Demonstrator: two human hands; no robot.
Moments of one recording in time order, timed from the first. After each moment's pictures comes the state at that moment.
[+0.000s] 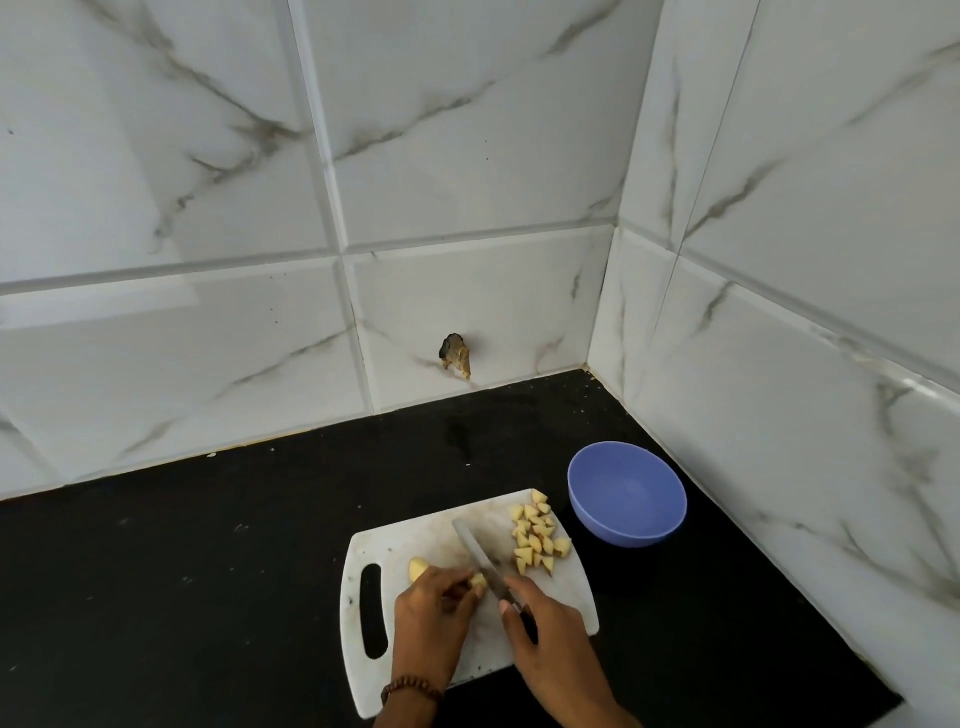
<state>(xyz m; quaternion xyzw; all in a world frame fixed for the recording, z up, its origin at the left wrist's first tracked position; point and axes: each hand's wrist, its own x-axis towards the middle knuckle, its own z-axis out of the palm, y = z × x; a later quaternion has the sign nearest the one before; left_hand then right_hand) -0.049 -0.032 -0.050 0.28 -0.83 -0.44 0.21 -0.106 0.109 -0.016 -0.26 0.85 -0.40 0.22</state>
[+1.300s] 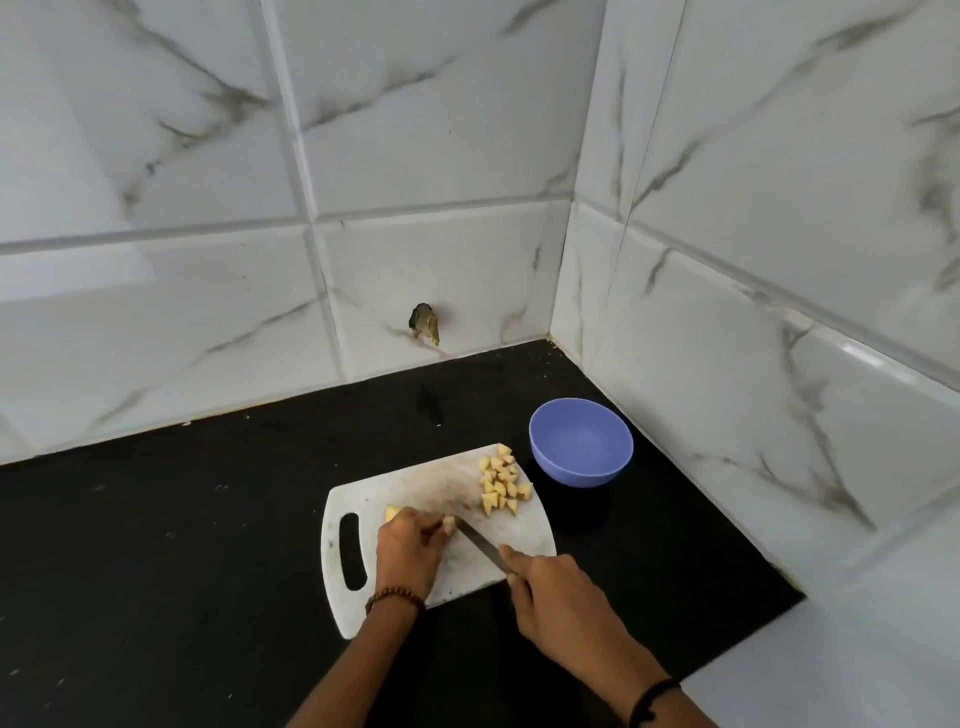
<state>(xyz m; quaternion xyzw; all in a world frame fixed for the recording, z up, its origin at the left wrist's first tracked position) -0.048 -0.029 -0.046 0.28 -0.87 -0.38 0.17 -0.076 0.161 0.017 -0.31 0.91 -0.20 0.16</state>
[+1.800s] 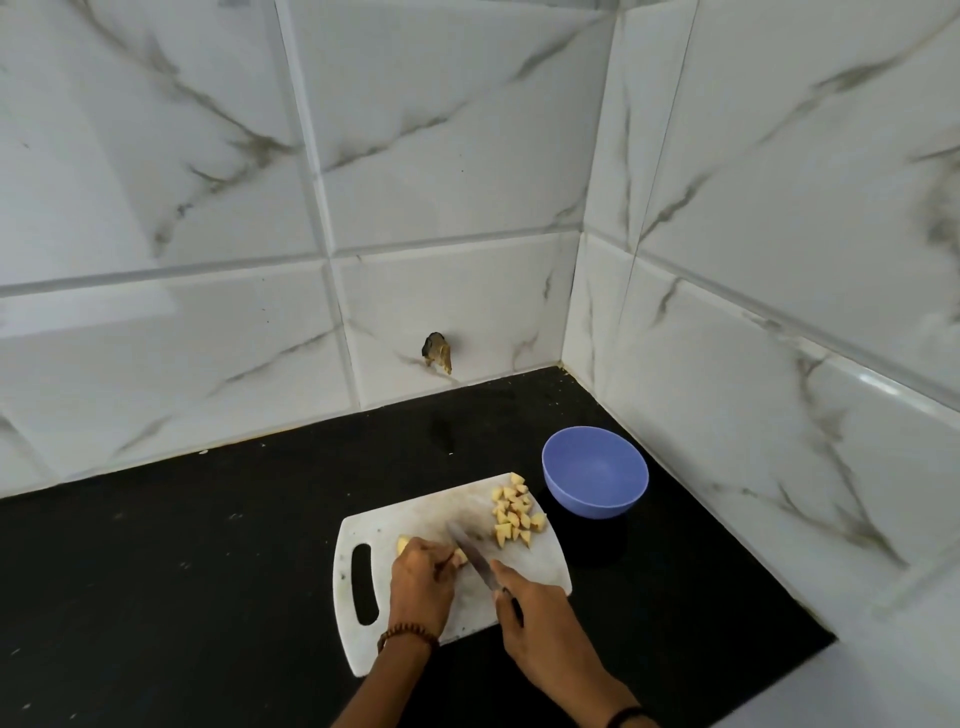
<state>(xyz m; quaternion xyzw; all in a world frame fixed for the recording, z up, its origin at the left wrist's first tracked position) -0.053 -0.031 -0.052 0.28 -0.88 -0.34 0.17 -0.084 0.129 -0.009 -0.29 0.88 -0.33 0.16</state>
